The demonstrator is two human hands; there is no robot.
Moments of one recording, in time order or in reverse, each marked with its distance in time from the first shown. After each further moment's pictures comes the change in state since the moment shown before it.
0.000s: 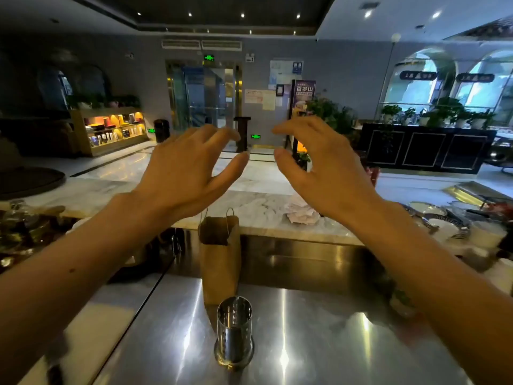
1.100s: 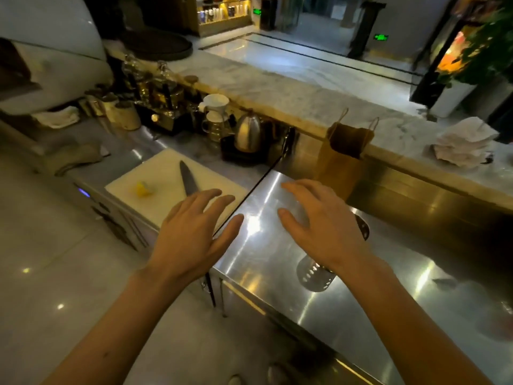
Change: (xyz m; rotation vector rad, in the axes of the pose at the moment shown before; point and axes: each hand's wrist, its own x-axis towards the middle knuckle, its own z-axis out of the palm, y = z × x) left_hand -0.323 -0.121 0.025 0.024 -0.366 -0.596; right_hand -0.137 -0.141 0.235 0.231 -0.610 0.056
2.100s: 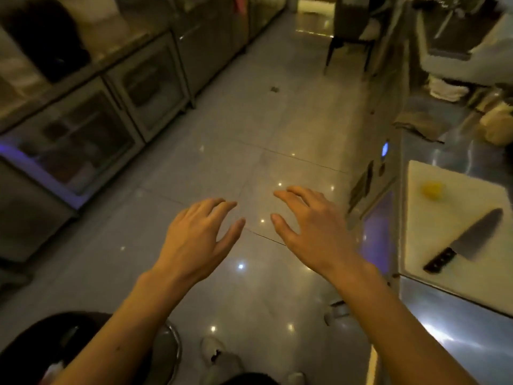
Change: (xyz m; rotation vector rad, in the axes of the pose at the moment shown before) left_hand -0.327 0.043 -0.041 0.333 0.265 -1.383; right_hand -0.074 -0.240 0.150 0.343 -0.580 -1.235
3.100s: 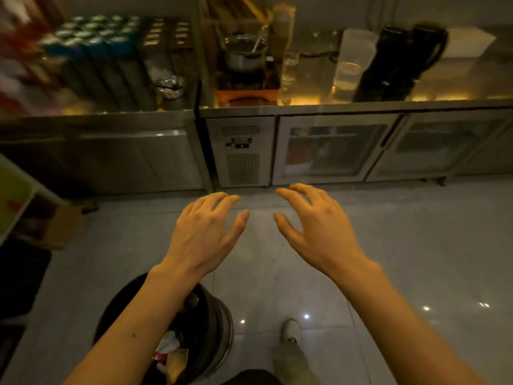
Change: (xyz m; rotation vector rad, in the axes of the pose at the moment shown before) left_hand -0.064 -0.397 -0.110 0.166 0.384 -1.076; right_hand 0.315 -0.420 0.249 0.224 -0.356 -1.021
